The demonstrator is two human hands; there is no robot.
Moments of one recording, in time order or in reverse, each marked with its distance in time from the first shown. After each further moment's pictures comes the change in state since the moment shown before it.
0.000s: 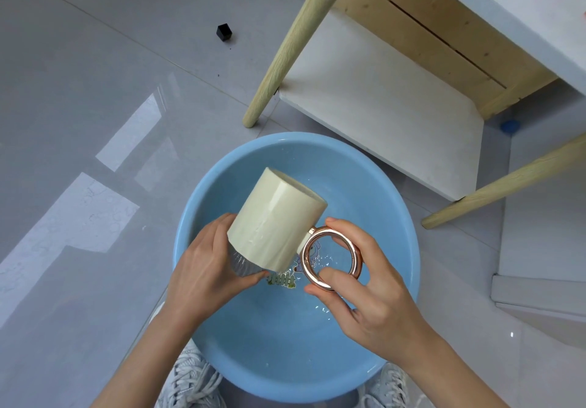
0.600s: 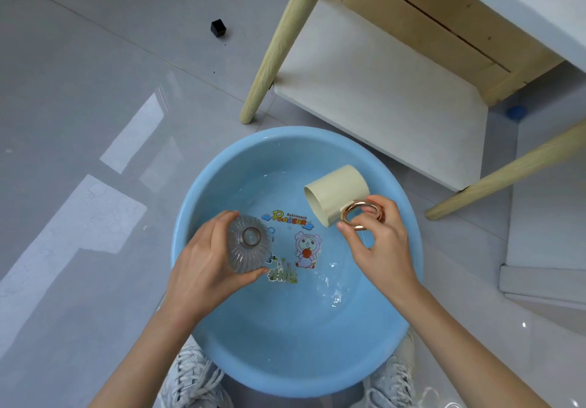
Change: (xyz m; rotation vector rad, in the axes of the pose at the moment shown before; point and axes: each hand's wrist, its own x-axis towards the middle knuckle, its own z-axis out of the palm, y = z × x) left_hand -0.001 -0.003 0.004 0.022 -0.045 -0.039; right_hand -0.011 0.073 0.042 0.100 0.127 0.598
